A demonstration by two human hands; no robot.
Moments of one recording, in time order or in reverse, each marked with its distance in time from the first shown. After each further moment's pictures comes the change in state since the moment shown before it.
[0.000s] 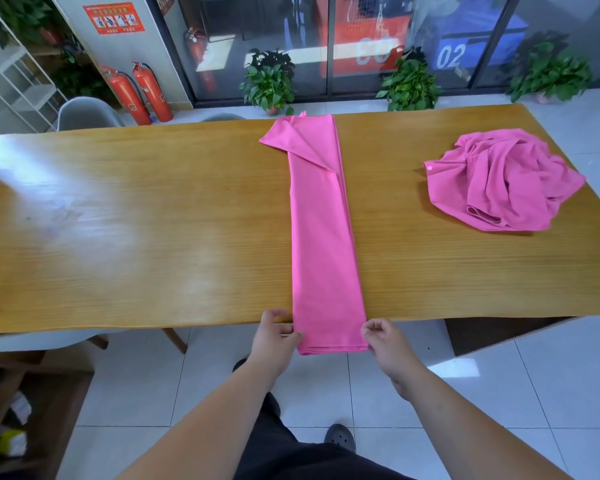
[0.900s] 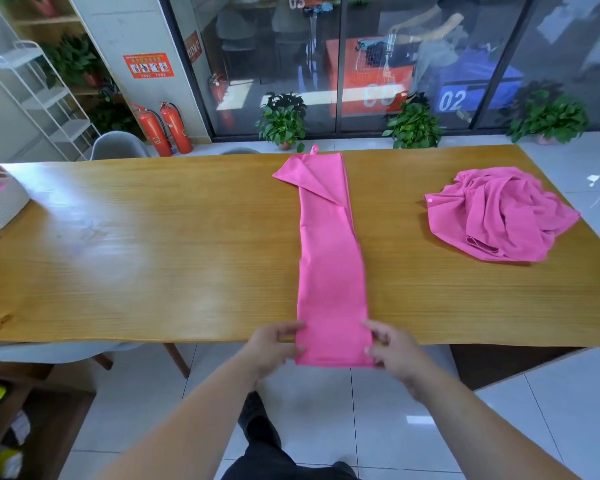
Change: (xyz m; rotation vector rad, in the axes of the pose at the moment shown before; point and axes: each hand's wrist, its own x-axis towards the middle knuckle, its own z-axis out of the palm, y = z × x) left_hand -0.020 0.048 -0.040 0.087 -0.272 0.102; right_hand -0.037 -0.075 -0.016 -0.094 -0.194 -0.132
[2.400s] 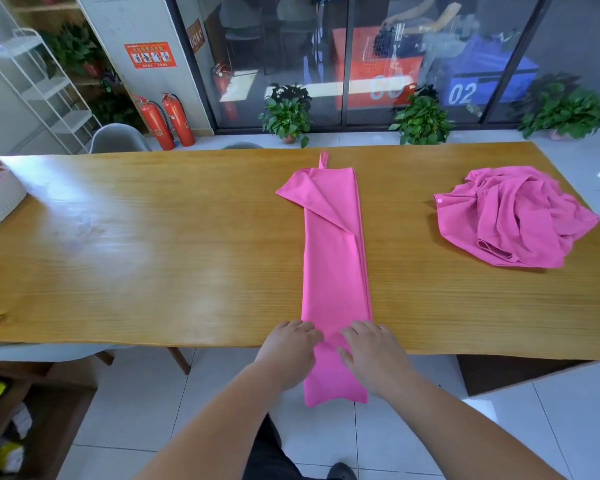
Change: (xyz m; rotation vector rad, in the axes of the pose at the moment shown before) left_hand 0.049 -0.009 0.025 1.307 0.057 0.466; right_hand 0.054 0.013 0.036 -1.399 0.053 -0.471
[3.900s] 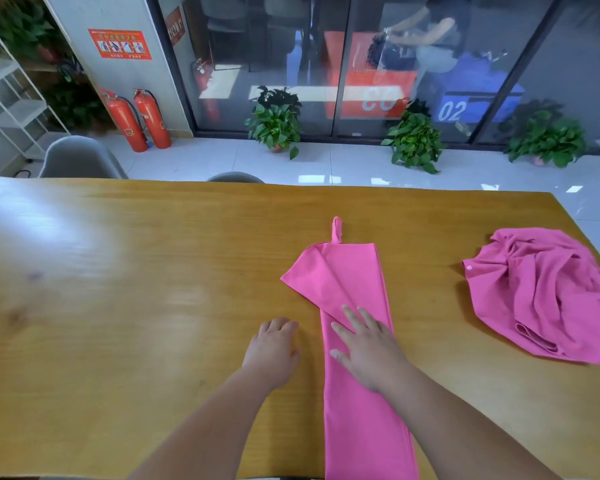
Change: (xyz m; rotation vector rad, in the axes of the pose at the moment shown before) left_hand 0.145 -0.159 -0.069 -0.330 -0.040 -0.277; right_hand 0.216 0.018 -0.076 -0.024 -0.225 0.092
